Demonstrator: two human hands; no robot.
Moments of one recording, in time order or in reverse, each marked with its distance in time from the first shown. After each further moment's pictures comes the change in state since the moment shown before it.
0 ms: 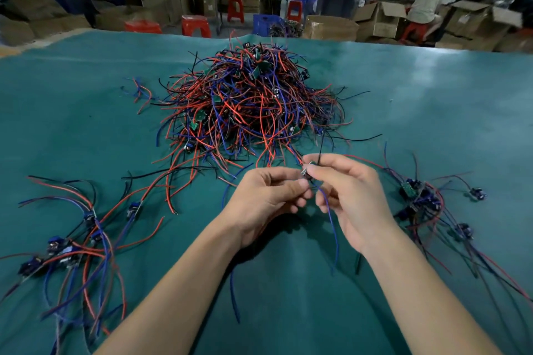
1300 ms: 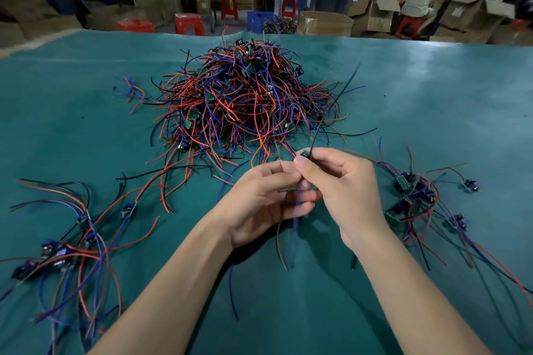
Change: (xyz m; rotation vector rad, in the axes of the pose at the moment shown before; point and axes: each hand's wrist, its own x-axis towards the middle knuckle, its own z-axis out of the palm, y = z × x) left_hand -0.002 0.007 -0.001 -0.201 -0.211 -0.110; right_hand -0.004 0.007 0.003 -0.179 0.020 -0.297
